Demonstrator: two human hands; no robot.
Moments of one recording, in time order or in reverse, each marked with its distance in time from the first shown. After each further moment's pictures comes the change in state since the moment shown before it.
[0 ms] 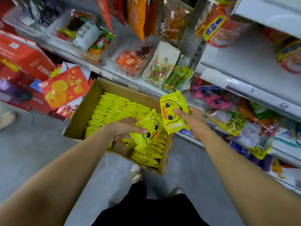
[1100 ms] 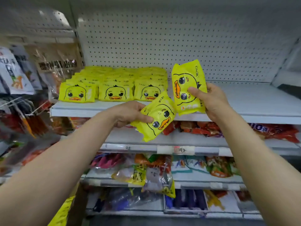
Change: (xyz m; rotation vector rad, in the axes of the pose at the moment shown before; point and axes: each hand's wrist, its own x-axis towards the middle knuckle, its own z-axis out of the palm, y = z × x) left_hand -0.156 0.337 0.481 0.606 -0.165 0.825; right_hand -0.256 -0.178 -0.529 0.210 0.420 -0.785
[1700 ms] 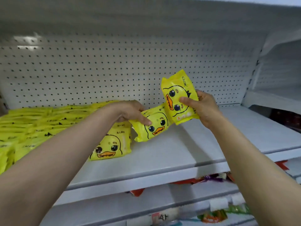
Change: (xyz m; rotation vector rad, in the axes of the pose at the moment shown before) left_hand 0.265 0.130 -0.026 0.399 -0.123 -0.008; right_hand 0.196 0.016 -0.104 -0.062 0.155 -0.066
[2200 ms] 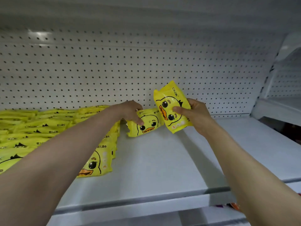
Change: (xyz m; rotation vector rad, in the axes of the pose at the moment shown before) left_hand 0.104 0.003 -0.019 0.375 0.229 0.019; right_hand 0.075 0.041 -0.022 -0.041 -0.122 0.071
